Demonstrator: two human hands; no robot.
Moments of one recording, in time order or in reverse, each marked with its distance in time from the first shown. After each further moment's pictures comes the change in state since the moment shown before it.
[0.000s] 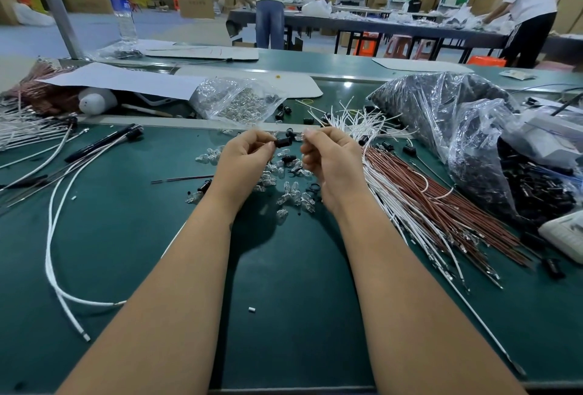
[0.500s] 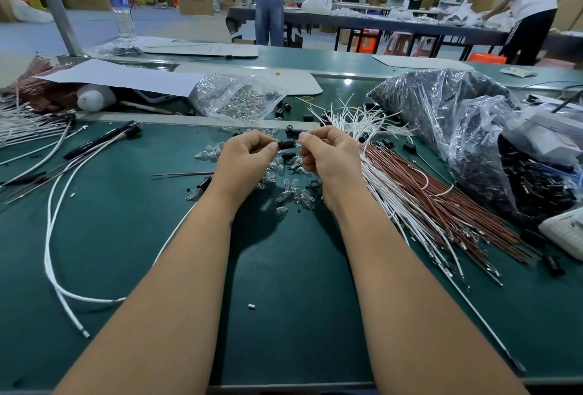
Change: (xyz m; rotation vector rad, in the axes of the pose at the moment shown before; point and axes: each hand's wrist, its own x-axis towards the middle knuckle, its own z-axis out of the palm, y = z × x) left_hand -0.002 0.001 0.001 0.106 0.013 0.016; right_hand 0.000 0.003 0.001 -0.166 0.043 -0.028
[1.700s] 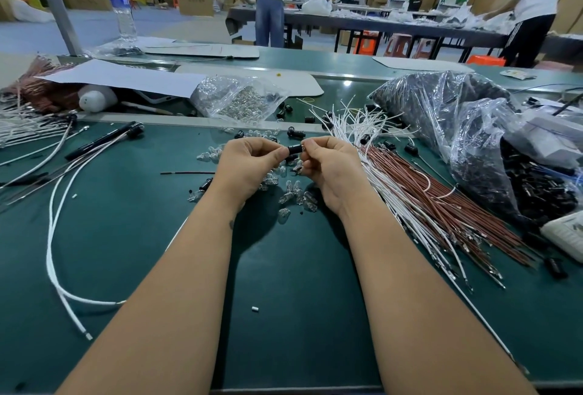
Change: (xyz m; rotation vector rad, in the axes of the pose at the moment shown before) left_hand -0.002 0.002 -0.001 -0.128 -0.049 -0.016; right_hand 0.008 0.006 -0.003 0.118 -0.047 0.189
